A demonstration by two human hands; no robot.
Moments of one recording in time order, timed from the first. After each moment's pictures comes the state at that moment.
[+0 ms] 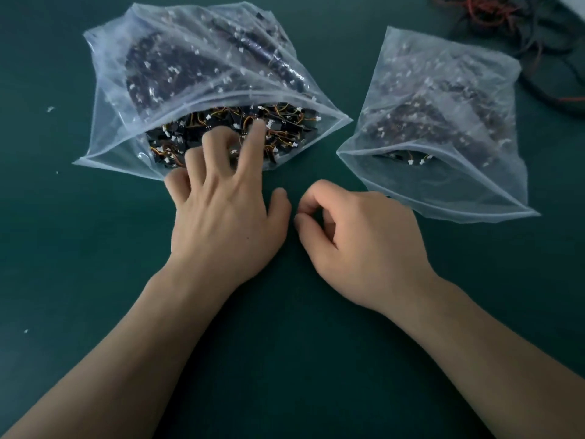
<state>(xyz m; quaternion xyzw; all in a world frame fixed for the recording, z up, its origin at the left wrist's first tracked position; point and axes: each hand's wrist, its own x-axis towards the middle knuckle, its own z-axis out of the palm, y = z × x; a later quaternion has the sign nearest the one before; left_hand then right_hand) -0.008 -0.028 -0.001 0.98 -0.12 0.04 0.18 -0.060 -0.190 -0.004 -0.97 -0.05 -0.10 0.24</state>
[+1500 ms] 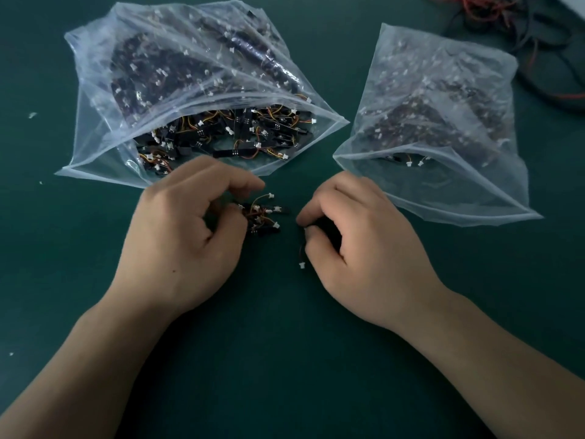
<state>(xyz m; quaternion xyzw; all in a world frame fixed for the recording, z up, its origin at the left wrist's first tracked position) -0.006 0.012 0.000 0.89 -0.24 0.11 0.38 -0.064 -0.193 -0.002 -0.95 -0.07 -0.10 0.29</state>
